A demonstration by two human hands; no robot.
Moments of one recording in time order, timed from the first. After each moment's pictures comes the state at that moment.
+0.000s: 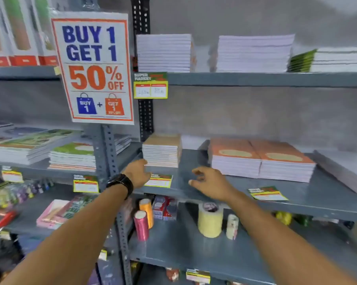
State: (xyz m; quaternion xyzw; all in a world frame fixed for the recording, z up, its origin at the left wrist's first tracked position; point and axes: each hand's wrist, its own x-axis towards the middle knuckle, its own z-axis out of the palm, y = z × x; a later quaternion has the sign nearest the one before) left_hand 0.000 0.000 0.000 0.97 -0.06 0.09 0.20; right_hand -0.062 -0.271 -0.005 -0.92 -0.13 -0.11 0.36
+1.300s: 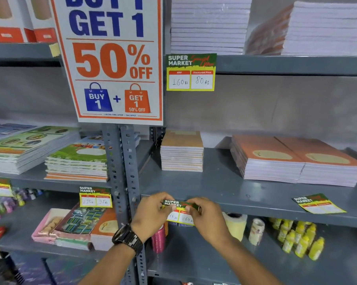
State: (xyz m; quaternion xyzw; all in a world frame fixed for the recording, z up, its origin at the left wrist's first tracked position) left_hand -0.003 0.047 -0.083 0.88 -0.17 0.13 0.42; right_hand -0.031 -0.140 -0.092 -0.89 -0.07 -0.17 0.42
